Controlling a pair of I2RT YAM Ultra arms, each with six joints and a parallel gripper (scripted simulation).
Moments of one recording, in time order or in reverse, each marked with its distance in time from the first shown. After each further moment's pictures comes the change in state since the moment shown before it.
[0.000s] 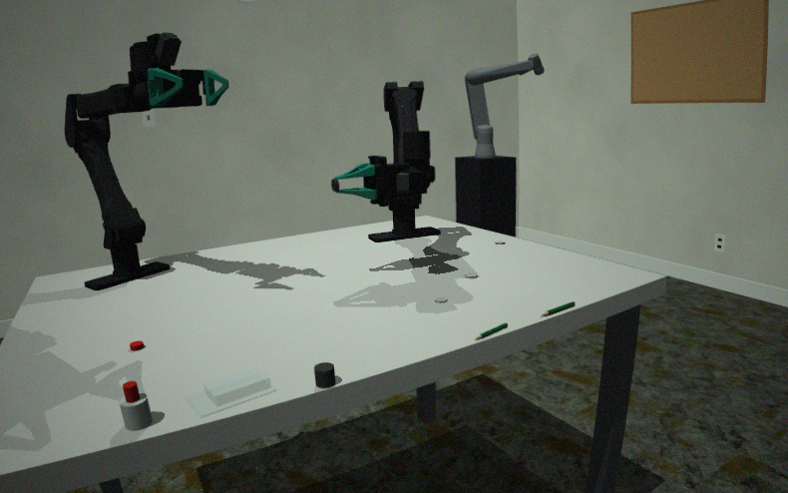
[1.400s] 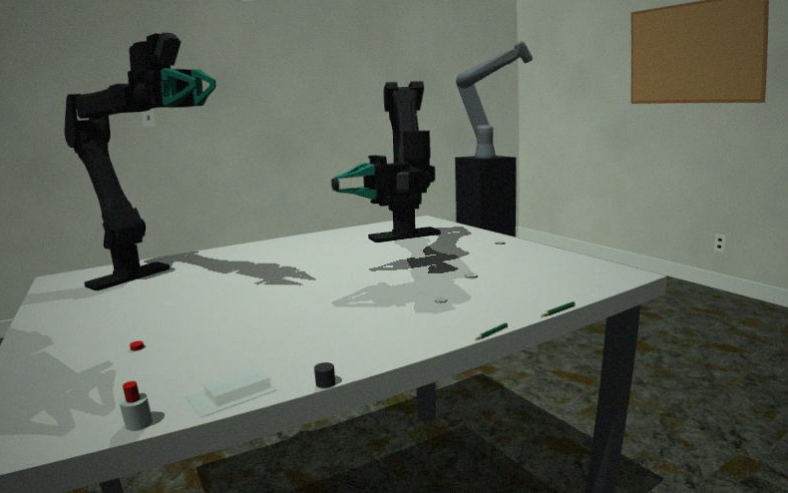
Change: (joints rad) left arm 0.001 -0.003 -0.003 0.008 0.006 -0.001; right arm -0.002 -0.003 0.000 -0.003 -0.002 -0.002
